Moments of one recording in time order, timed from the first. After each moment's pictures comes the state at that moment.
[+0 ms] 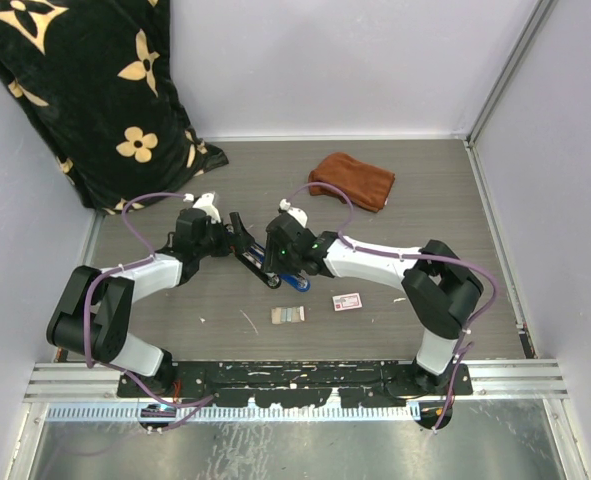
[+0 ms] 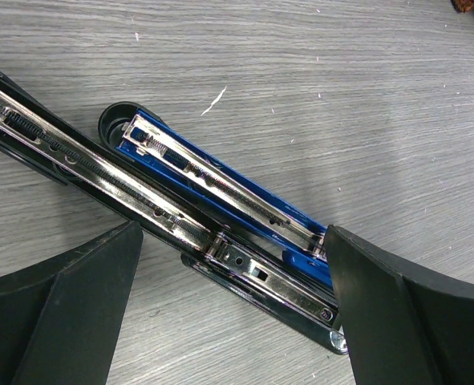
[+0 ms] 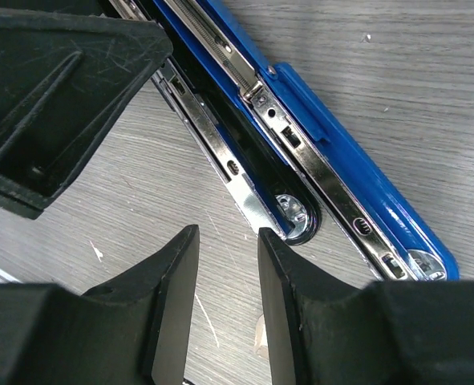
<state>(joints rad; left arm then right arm) -0.31 1.48 0.62 0.30 0.17 -0.43 0.91 1.75 1.15 -0.24 0.08 0.88</state>
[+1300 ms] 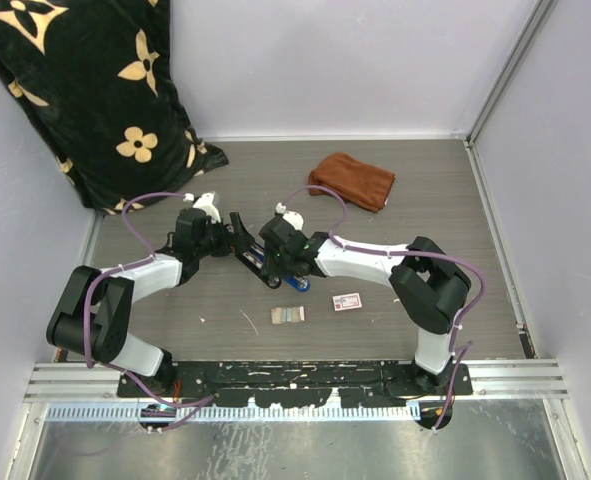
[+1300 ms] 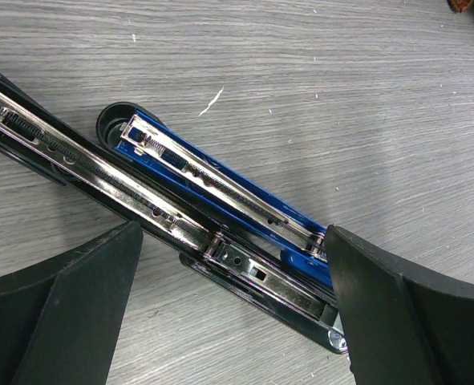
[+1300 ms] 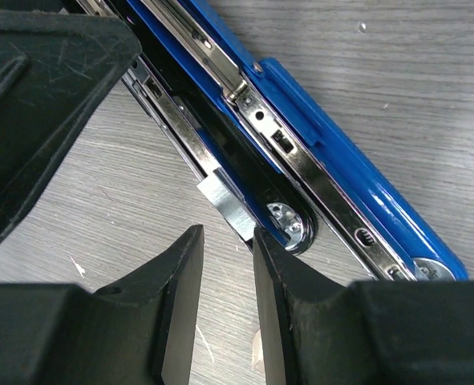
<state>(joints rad) -0.31 1.48 0.62 0.30 0.17 -0.43 0.93 1.82 1.20 -0.28 0.12 0.91</state>
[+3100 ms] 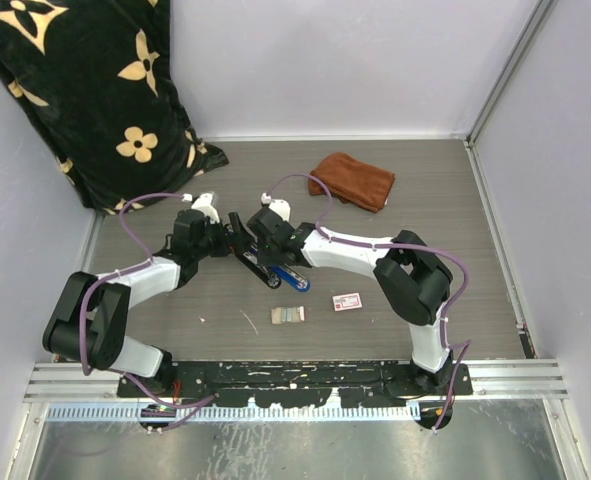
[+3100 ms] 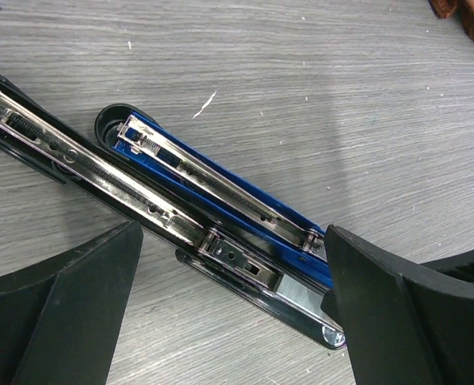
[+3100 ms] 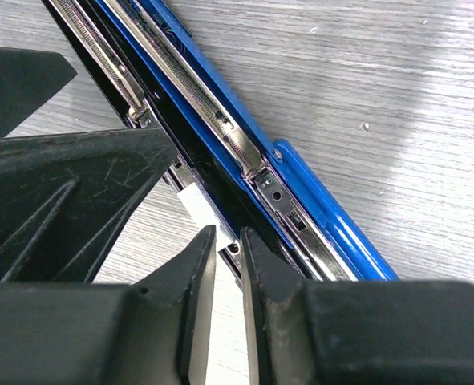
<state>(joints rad) -0.31 1.46 0.60 0.31 0.17 -0.43 0.93 1.94 1.37 -0.32 0.21 0.78</state>
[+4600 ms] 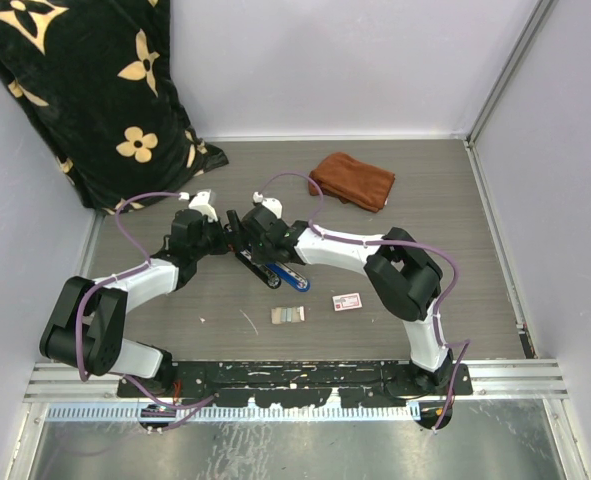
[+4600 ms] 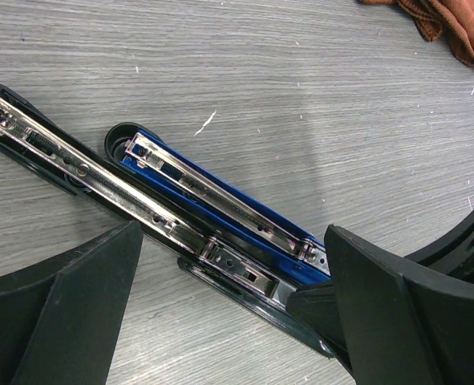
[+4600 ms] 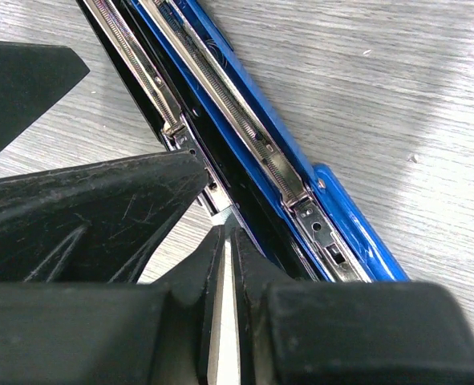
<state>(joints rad) -0.31 1.41 0.58 0.34 0.14 -0.43 0.93 2.00 1.43 -0.30 0.16 0.73</state>
